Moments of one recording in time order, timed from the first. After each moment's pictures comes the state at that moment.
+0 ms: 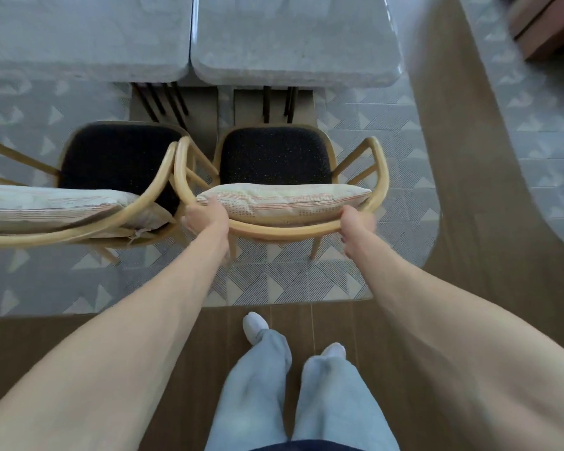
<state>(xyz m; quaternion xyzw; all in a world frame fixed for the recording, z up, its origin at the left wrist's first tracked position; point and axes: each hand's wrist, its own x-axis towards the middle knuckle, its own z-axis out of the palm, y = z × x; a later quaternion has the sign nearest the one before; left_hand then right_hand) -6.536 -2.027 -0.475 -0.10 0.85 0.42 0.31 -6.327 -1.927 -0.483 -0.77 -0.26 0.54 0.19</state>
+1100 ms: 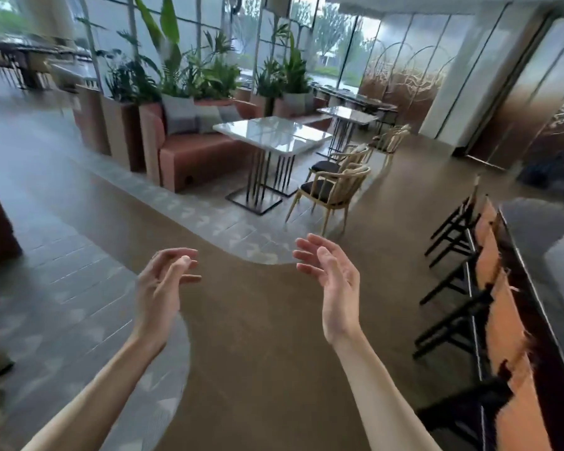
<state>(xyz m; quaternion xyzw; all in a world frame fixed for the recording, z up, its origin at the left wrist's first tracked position) -5.864 -2.063 -0.220 0.54 0.32 0.58 0.51 -5.660 -2.179 -0.179 -0.53 -0.41 0.21 0.71</state>
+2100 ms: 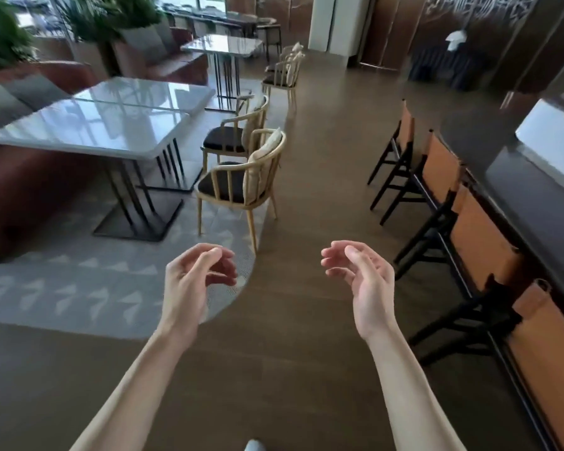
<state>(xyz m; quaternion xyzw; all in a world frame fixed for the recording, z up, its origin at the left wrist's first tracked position) -5.218 -1.552 -0.242 0.62 0.20 0.35 0.68 -5.073 -1.749 -0.238 -0.61 -0.18 0.11 0.76</state>
